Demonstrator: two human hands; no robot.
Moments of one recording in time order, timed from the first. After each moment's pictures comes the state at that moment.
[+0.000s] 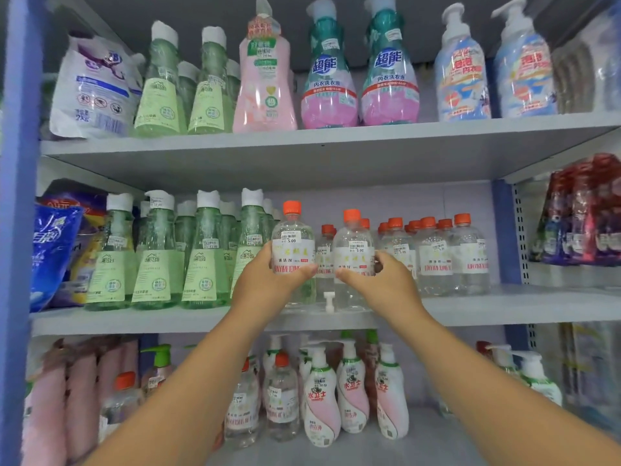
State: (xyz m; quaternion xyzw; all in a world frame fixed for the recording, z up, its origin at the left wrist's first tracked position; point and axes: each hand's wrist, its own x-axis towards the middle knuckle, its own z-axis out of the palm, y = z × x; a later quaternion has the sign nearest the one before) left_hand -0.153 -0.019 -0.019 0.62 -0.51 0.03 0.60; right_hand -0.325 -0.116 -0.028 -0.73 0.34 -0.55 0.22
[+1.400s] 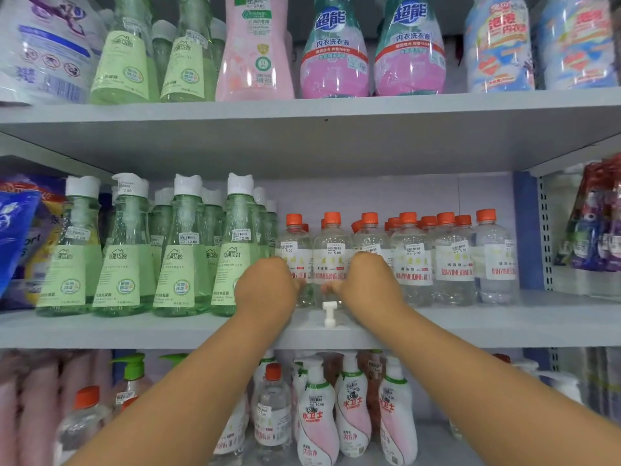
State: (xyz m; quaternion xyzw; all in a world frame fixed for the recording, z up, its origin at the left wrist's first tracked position) left_hand -0.132 -0.099 -0.015 0.80 -0.44 0.25 0.32; right_hand -0.266 -0.165 -0.012 -0.79 0.44 -0.43 0.05
